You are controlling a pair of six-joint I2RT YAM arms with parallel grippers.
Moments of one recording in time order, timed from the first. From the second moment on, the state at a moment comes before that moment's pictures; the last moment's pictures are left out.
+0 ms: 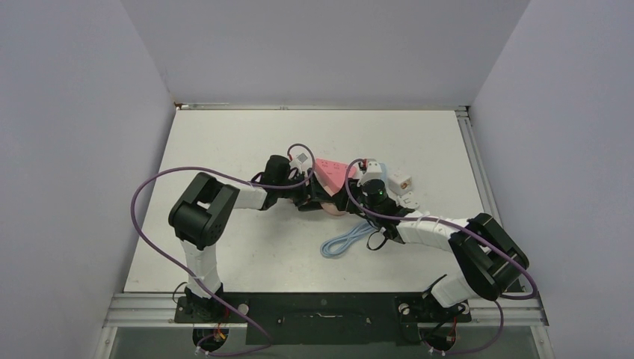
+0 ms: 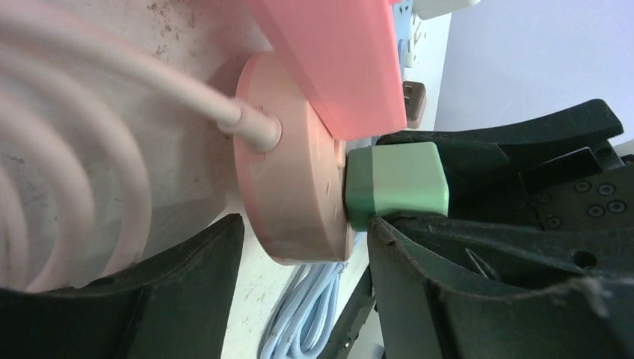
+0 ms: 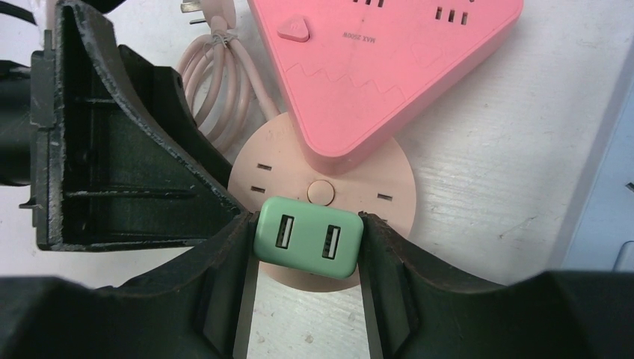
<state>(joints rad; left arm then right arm) -0.50 1.93 0.92 0.36 0.69 -0.94 0.64 1.47 0.58 0.41 0.07 0.54</state>
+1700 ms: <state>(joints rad) -0.49 1.96 0.90 0.42 0.73 -1.00 0.82 1.47 0.61 0.32 0.36 0.51</state>
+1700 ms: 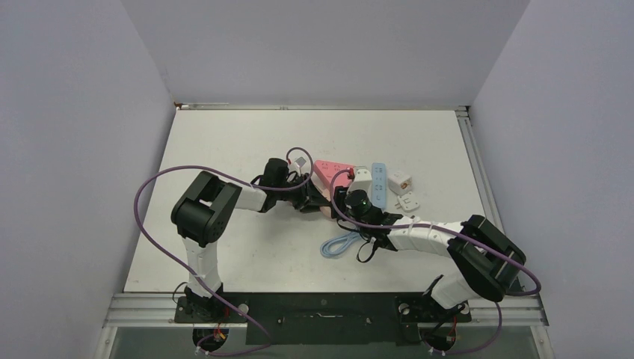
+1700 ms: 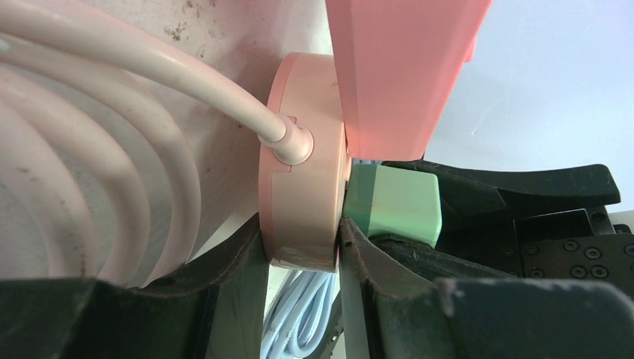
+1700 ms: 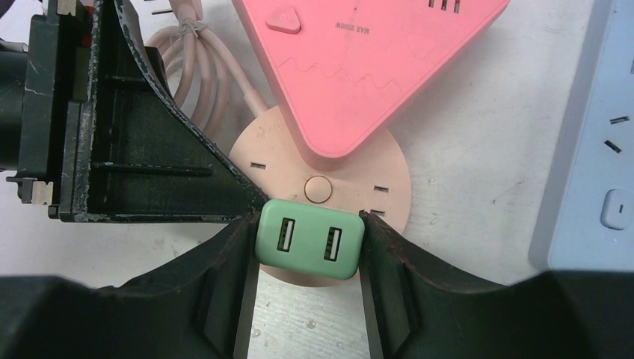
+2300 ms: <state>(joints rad) -0.49 1.95 0.92 0.39 0.70 -0.96 0.66 1.46 0.57 0.38 0.13 0.60</state>
